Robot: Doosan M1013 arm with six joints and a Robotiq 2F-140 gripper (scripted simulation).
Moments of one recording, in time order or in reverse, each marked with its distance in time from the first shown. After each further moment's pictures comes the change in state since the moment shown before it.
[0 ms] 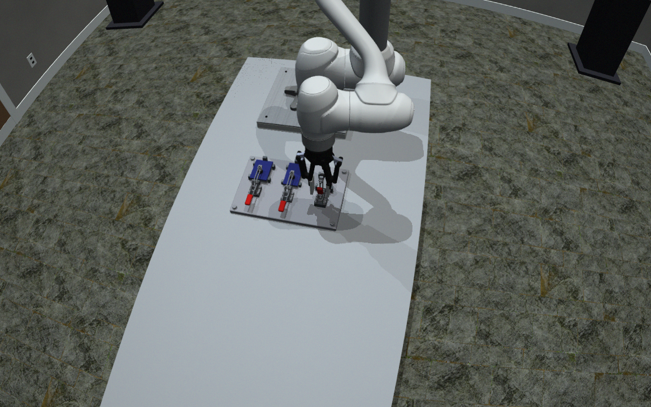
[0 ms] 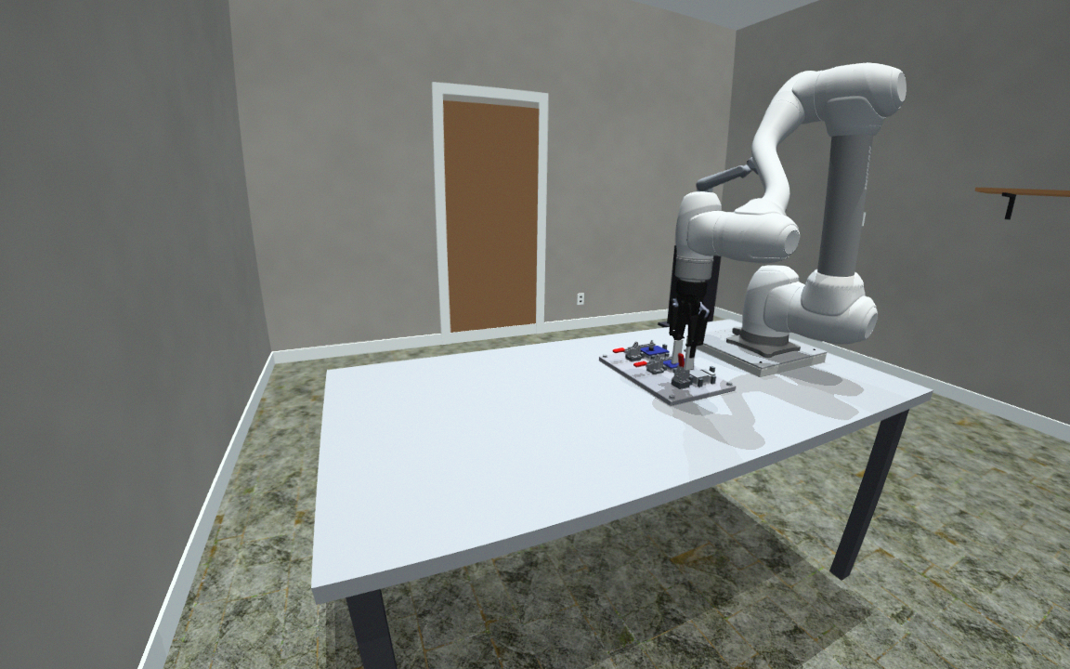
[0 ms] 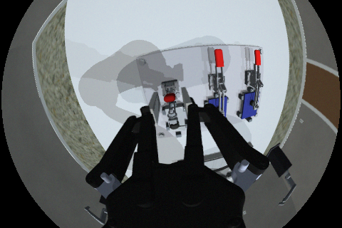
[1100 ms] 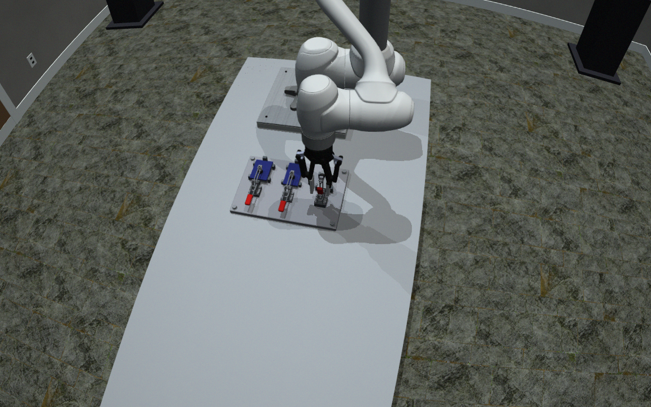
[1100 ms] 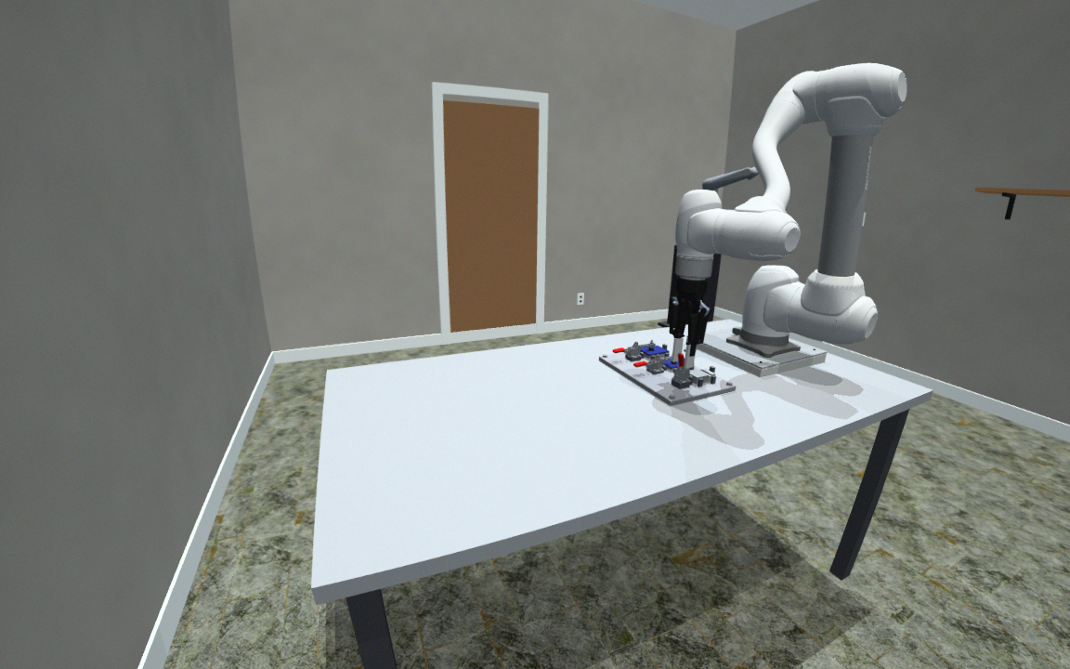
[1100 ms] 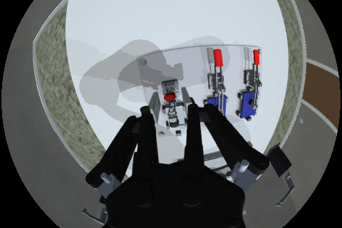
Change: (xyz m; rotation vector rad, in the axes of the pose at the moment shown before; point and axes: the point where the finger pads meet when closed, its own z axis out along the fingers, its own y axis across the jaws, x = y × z) arm 0.000 0.000 -0.005 0.000 0.000 0.000
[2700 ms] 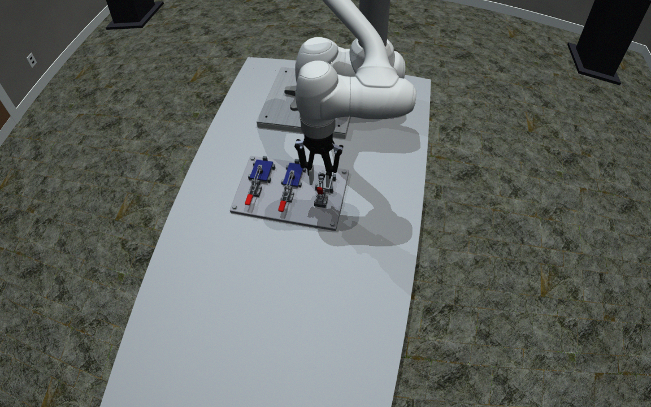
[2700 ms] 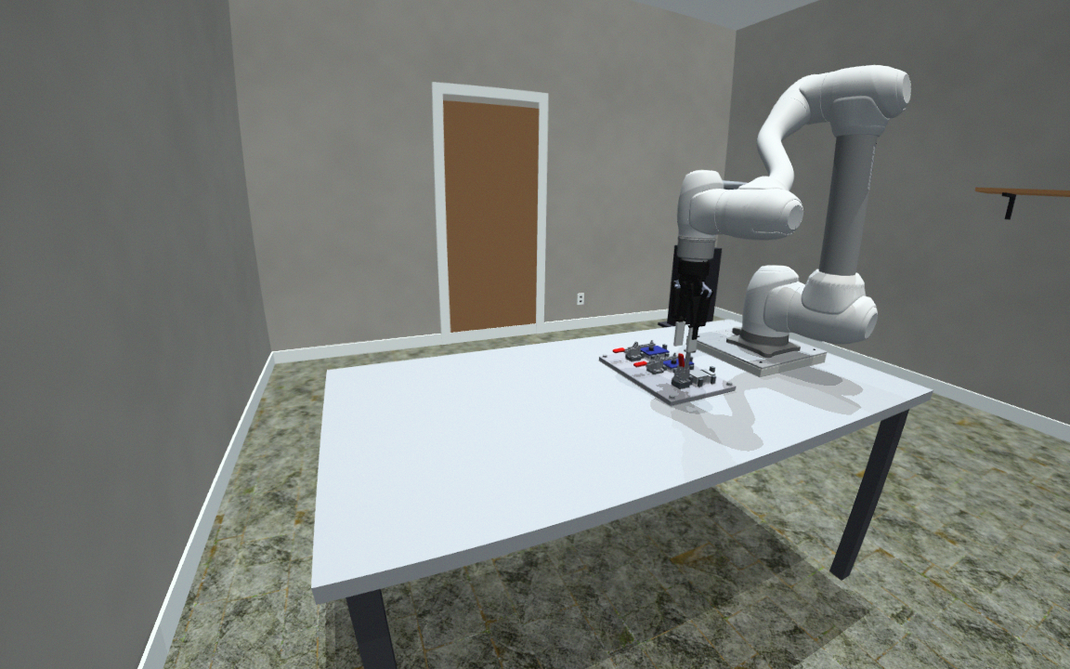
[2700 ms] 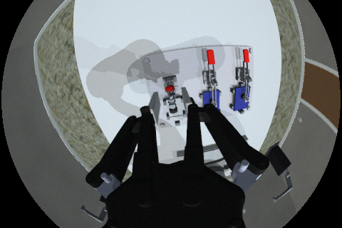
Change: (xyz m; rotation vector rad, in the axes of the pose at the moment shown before) arm 0.000 0.000 -0.045 0.000 0.000 0.000
